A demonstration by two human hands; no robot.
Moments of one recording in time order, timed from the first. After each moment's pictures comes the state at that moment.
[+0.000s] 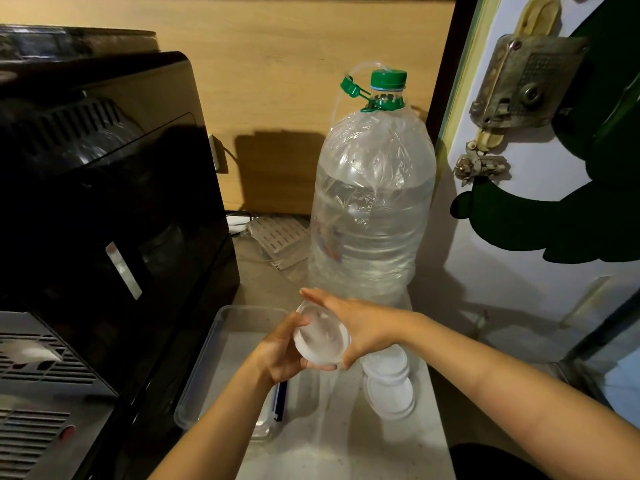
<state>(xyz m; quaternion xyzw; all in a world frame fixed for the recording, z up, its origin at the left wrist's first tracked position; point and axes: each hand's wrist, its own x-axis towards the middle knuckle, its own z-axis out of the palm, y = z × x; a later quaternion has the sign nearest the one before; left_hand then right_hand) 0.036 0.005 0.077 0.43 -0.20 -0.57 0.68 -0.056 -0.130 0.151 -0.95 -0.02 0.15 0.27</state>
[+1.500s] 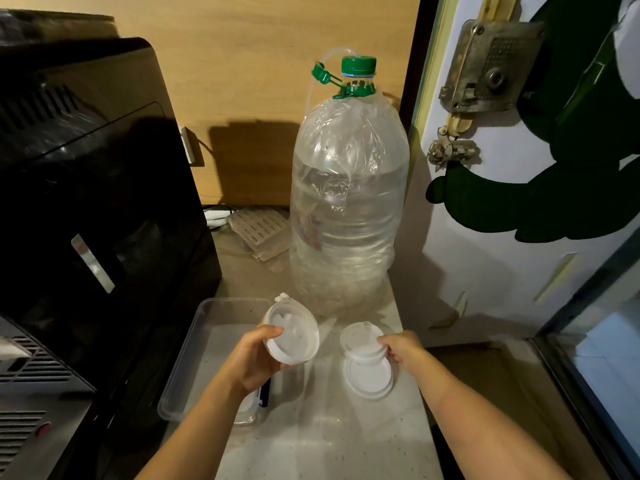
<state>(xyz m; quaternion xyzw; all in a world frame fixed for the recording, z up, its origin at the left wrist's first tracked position) 0.025 0.030 0.059 0.46 -0.13 -0.53 0.69 -0.105 -0.193 0.012 -0.58 0.59 -0.02 0.57</state>
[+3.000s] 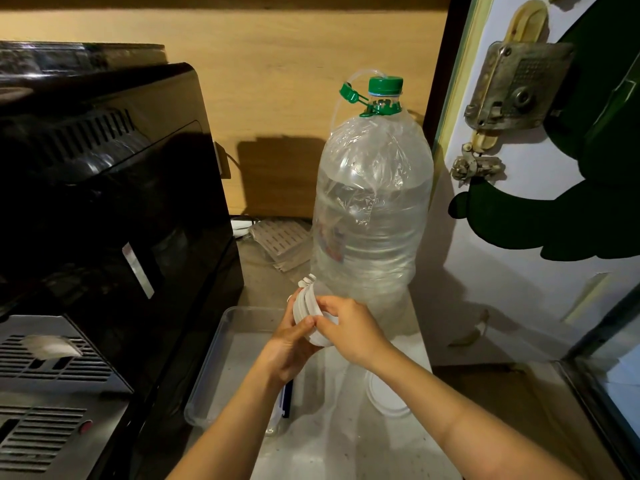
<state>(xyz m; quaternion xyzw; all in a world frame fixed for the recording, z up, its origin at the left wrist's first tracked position) 0.026 0.008 0.077 0.43 -0.21 -0.44 0.76 -0.065 -0.073 0.146 -0.88 0.19 -0.10 0.42</state>
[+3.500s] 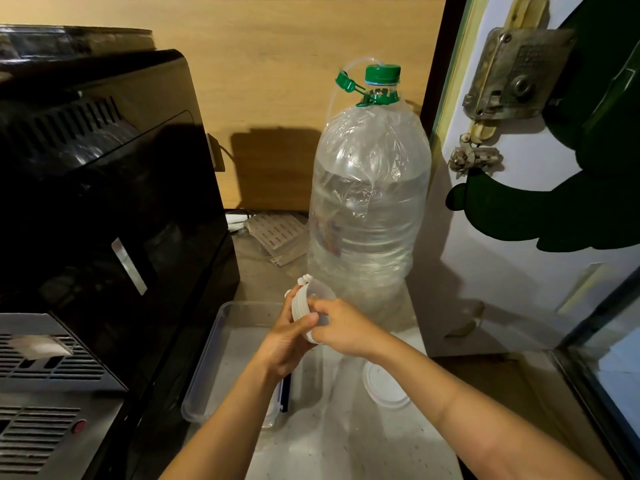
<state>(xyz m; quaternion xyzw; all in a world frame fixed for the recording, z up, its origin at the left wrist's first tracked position) 0.035 0.005 0.062 0.44 -0.22 -0.46 0.74 -0.061 -0.076 0.148 -0.88 0.15 0.03 0.45</state>
